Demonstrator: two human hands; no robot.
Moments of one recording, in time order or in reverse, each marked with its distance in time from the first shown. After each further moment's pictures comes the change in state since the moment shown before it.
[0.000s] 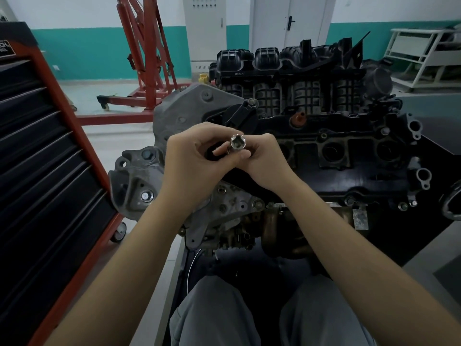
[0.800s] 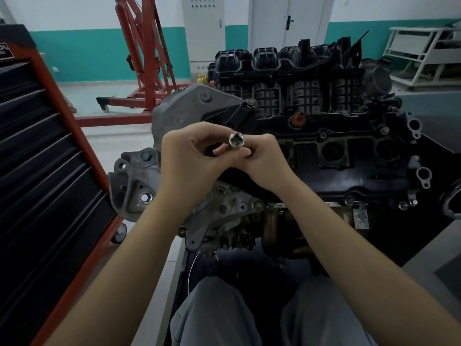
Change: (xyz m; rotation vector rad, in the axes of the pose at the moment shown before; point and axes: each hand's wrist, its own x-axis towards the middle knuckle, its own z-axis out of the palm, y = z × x) left_hand 0.003 0.002 0.000 -0.008 0.039 -0.043; right_hand 0.001 0.005 0.000 -0.023 0.019 0.001
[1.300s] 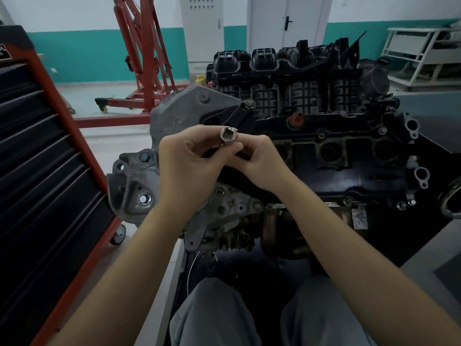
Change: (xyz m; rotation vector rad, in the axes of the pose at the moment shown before) left_hand -0.004 0.001 0.006 -0.056 0.084 -0.033; right_hand 0.000 -0.003 0.001 0.071 -0.046 -0.009
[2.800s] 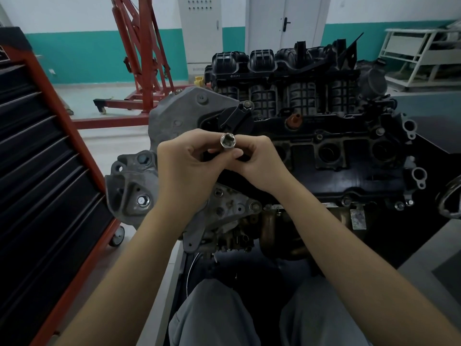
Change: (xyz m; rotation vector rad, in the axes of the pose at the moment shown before) left_hand -0.002 -0.002 -0.002 0.093 -0.006 0.063; right_hand -0.002 -0.004 -0.001 -0.028 0.012 0.021
